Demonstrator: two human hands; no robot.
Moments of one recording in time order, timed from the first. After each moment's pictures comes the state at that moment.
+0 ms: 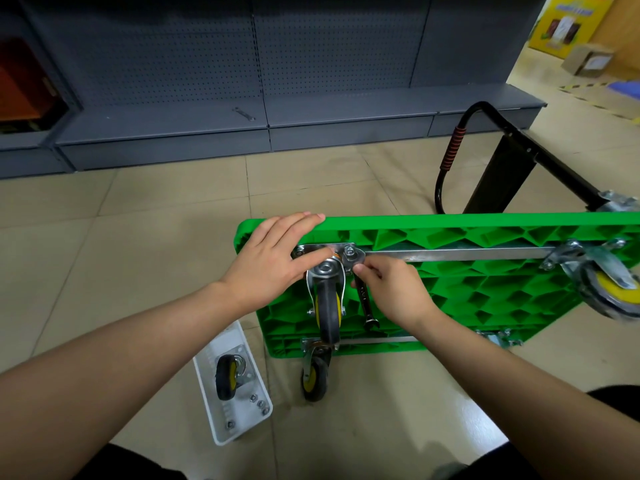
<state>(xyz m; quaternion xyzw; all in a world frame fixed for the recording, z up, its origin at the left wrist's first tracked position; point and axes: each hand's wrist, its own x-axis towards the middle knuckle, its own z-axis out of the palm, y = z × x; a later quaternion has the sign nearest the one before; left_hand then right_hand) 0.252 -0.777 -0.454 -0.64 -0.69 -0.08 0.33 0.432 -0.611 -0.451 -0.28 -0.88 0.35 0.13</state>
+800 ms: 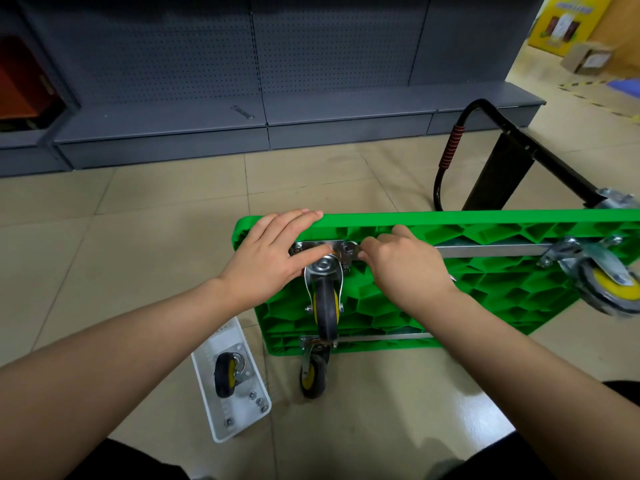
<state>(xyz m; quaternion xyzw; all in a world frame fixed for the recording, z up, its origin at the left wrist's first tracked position) 0.252 -0.775 -0.454 -0.64 -0.69 -0.08 0.33 0.433 -0.595 -0.428 -0.13 -0.97 -0.06 0.21</state>
